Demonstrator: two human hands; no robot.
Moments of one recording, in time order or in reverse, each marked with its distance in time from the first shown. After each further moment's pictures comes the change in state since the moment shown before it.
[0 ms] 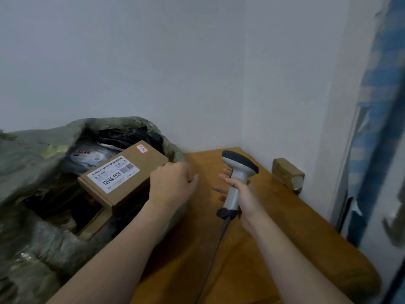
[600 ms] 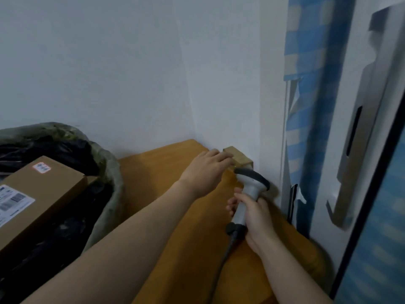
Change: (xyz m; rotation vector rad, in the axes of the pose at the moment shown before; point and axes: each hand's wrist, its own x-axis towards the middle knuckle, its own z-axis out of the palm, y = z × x) left_hand 0.083 0.180 0.138 -0.149 -0.164 0.870; right_hand 0.005 -0.006 -0.152 0.151 0.395 0.016
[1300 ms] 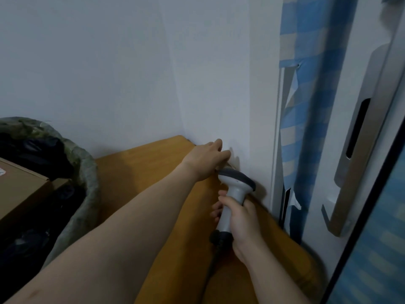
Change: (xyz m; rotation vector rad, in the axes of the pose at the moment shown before) left_hand 0.068 -0.019 0.039 0.059 -0.209 -0.003; right_hand 0.007 0.003 0.002 -0.048 -0.028 -0.005
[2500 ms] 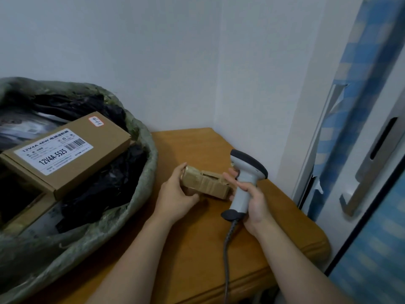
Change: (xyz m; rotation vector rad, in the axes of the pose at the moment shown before) left_hand -0.260 0.034 0.010 -1.014 0.376 -0.889; right_hand -0.040 0.027 0.037 -0.114 -0.308 -0.117
